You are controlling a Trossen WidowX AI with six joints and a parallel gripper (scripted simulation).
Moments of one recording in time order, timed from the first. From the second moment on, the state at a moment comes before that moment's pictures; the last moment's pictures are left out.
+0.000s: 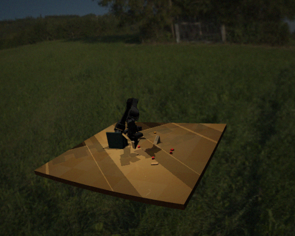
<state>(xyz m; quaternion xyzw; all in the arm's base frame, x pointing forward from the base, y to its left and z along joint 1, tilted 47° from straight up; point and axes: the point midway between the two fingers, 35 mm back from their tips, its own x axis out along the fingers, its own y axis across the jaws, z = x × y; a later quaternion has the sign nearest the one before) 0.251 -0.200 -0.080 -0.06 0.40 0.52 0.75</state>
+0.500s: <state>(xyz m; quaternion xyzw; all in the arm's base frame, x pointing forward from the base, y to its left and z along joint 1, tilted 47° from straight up) 0.255 -0.202 -0.077 -0.16 0.35 0.57 0.73</state>
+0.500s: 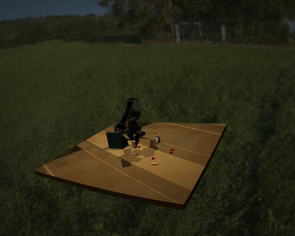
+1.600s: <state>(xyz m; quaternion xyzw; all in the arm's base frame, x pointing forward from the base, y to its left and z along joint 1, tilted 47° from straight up) 0.305 -0.146 0.048 -0.16 0.35 0.57 0.73</state>
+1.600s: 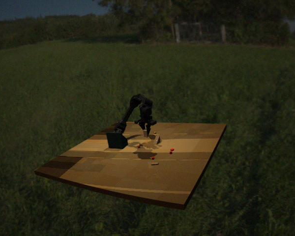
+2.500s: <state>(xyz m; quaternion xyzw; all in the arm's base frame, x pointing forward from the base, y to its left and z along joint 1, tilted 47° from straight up) 0.323 -0.078 0.094 -0.16 0.35 0.57 0.73</state>
